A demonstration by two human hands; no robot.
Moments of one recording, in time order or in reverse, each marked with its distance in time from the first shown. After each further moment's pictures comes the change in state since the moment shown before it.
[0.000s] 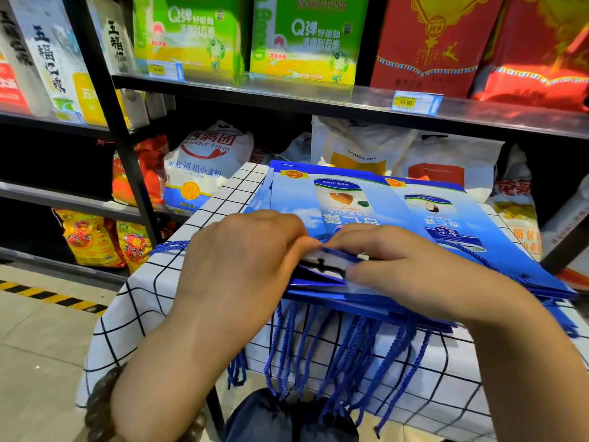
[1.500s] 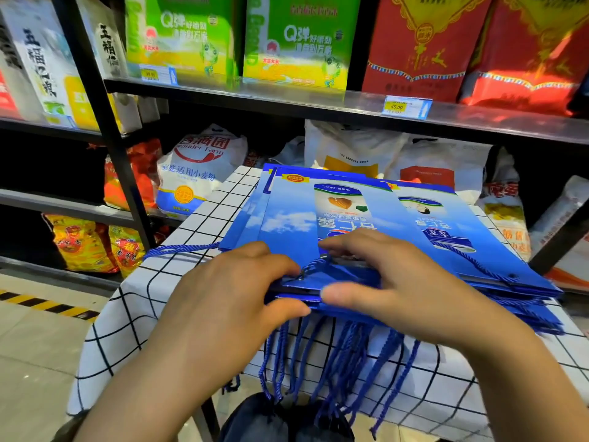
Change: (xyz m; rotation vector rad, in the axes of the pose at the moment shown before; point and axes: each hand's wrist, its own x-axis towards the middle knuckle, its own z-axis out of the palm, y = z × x) left_hand -0.022 -0.012 0.003 -0.098 -0.273 -0.030; right_hand -0.015 0.015 0.010 -0.096 0.127 0.005
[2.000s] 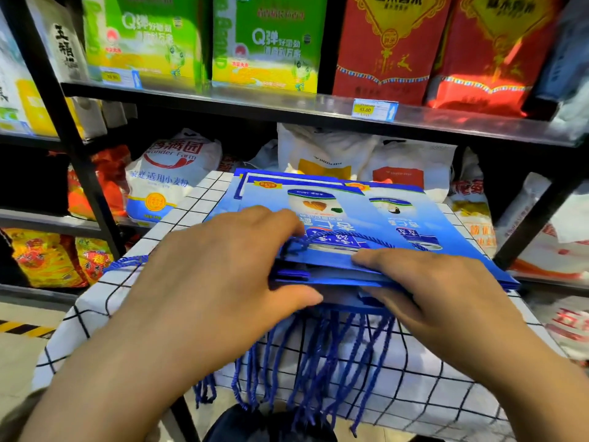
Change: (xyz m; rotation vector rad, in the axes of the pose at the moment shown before) left_hand 0.025 0.034 -0.017 0.144 0.096 0.168; right_hand -0.043 0.029 -0.015 -0.551 0.394 -0.142
